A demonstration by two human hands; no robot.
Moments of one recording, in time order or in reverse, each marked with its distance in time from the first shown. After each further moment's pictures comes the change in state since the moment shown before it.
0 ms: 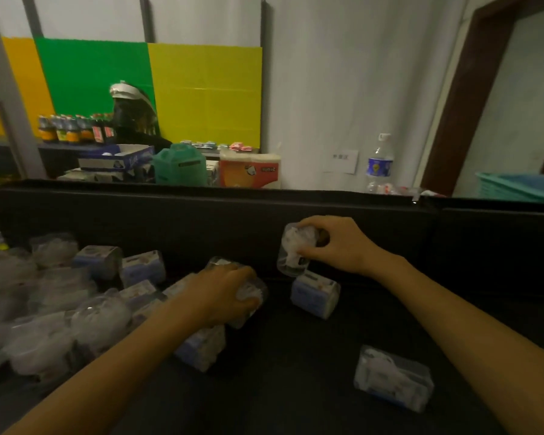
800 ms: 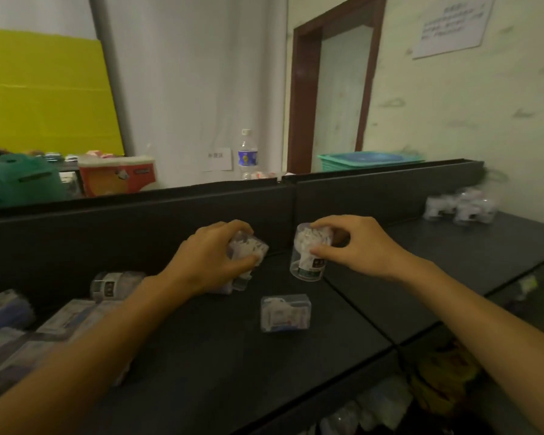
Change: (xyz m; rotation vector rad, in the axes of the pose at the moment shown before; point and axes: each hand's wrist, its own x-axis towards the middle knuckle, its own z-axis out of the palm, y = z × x) left_hand -0.020 0.108 -0.026 -0.385 0.283 0.667; right_hand -0.207 -0.031 -0.073 -0.059 0.336 0.394
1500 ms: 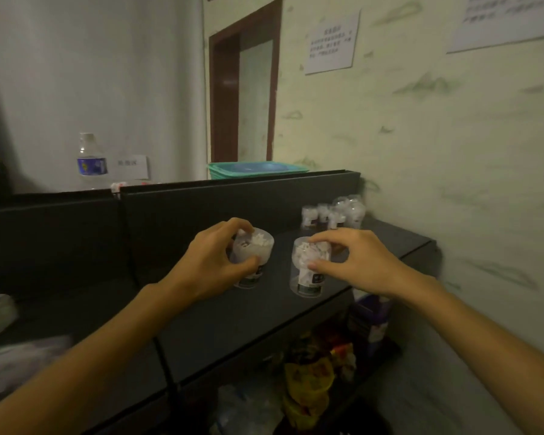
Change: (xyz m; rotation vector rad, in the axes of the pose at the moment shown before) left_hand 0.132 0.253 0.189 -0.306 0.076 0.265; right_hand -0.129 0.207 -0.227 -0.262 0.077 0.141
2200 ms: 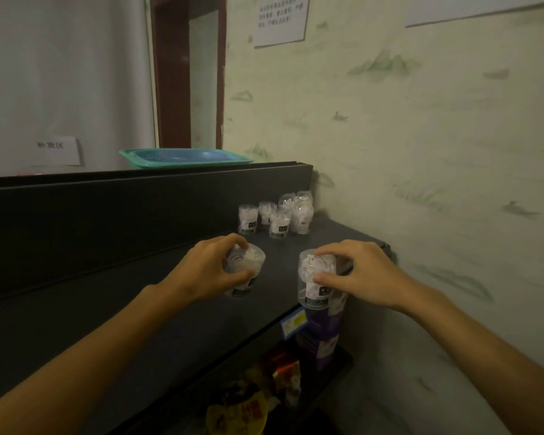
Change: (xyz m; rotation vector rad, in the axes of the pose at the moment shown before) left_hand 0.145 -0.028 0.182 0.048 -0.180 0.024; right_hand 0.030 0.200 -0.045 -0.124 -0.040 0.124
